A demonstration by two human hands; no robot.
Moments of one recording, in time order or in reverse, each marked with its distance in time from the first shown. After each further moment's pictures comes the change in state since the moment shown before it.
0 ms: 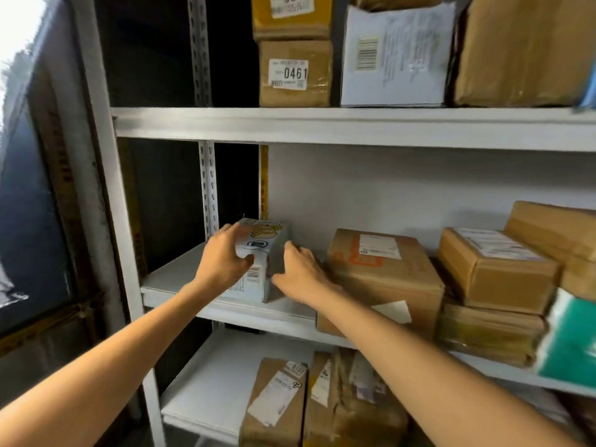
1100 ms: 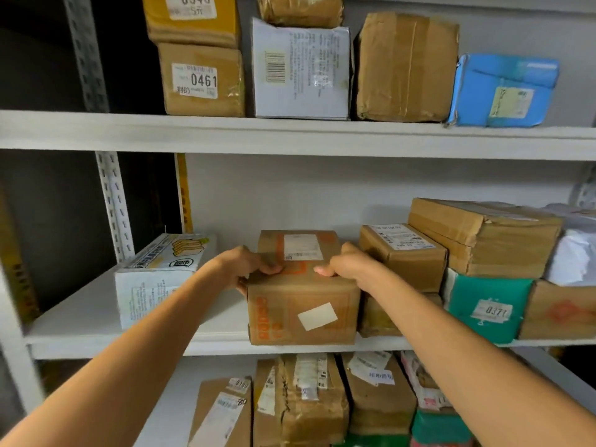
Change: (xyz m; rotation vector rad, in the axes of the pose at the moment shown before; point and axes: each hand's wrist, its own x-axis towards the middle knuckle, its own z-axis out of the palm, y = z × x) left_hand 0.044 0.104 0.070 -0.498 -0.862 -0.524; right_hand -0.049 0.085 -0.128 0.240 0.136 0.665
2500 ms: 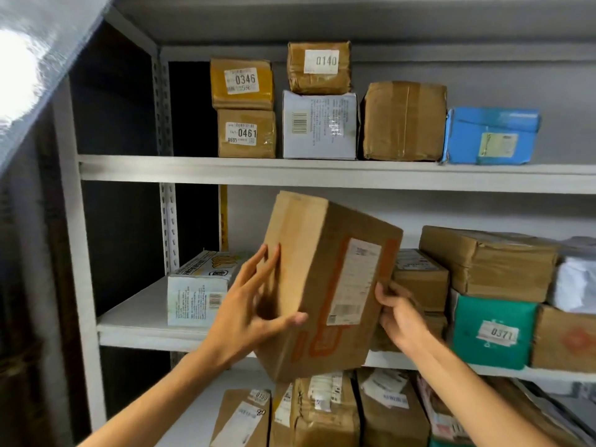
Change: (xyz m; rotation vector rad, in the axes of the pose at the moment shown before) left_hand -0.146 -0.050 0.035 0.233 0.433 0.901; right_hand -0.049 0.081 -0.009 1.244 -0.044 -0.181
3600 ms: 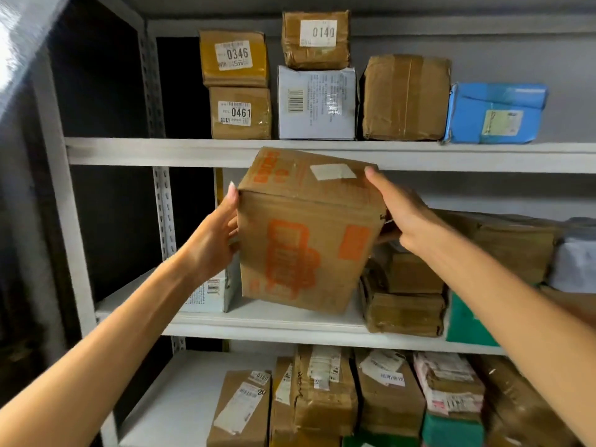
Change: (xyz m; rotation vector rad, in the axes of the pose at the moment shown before) left_hand 0.061 0.020 -0.054 -0.676 -0.101 -0.407; right_hand -0.017 -0.107 0.082 -0.673 -0.064 -0.185
